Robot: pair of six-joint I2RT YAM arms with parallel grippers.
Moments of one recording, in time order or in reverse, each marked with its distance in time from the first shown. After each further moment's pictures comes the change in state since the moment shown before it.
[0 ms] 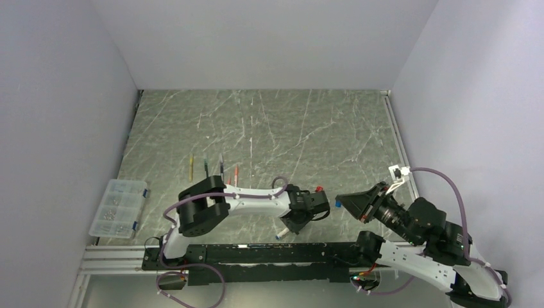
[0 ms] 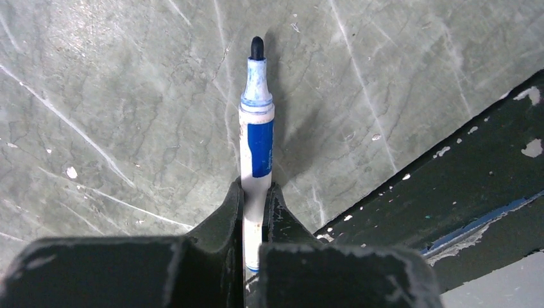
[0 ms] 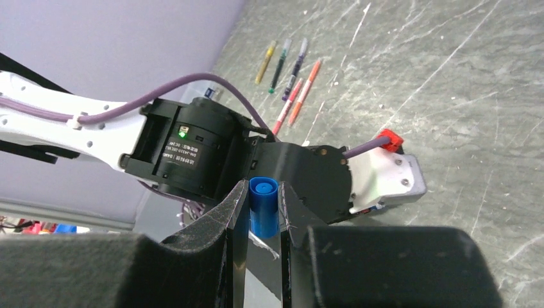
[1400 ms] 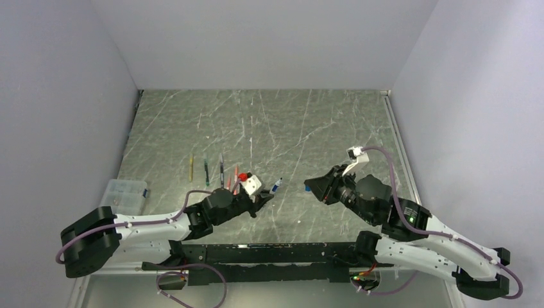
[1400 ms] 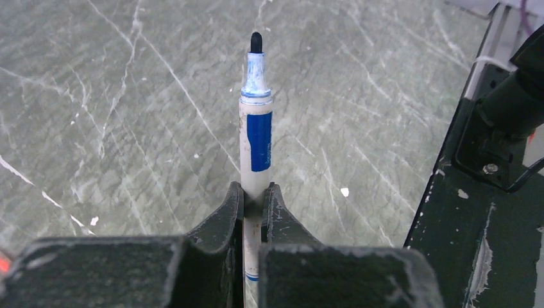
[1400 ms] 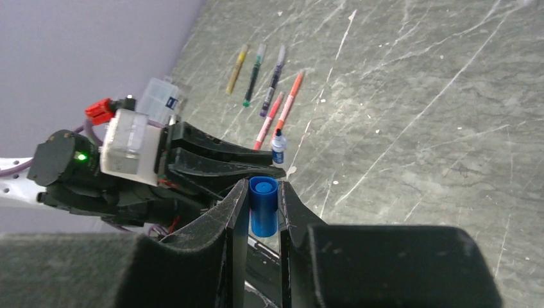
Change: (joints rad) left arm 0.200 -0.982 -1.148 1.390 -0.004 0.315; right arm 0.000 0.379 -0.005 0.286 0.057 -0.044
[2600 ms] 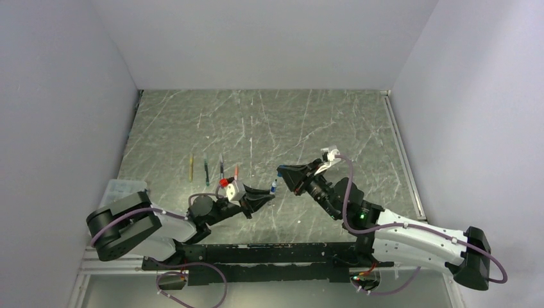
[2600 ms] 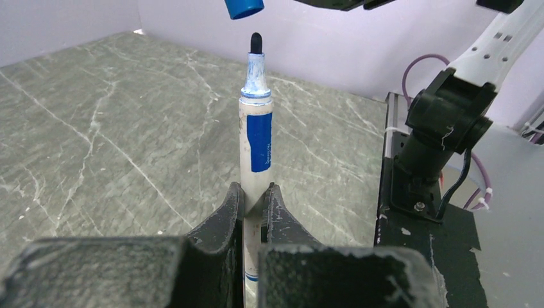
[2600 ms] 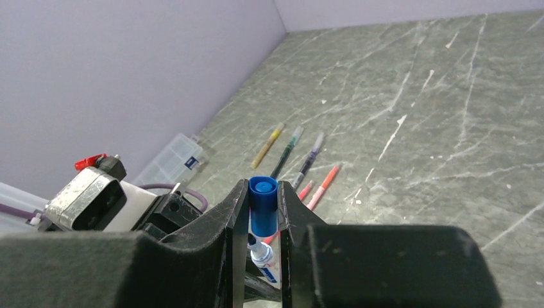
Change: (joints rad) left arm 0.126 0.258 -0.224 0.865 0.308 -0.063; right arm 0.000 0.230 -0.315 0.904 -0.011 -0.265
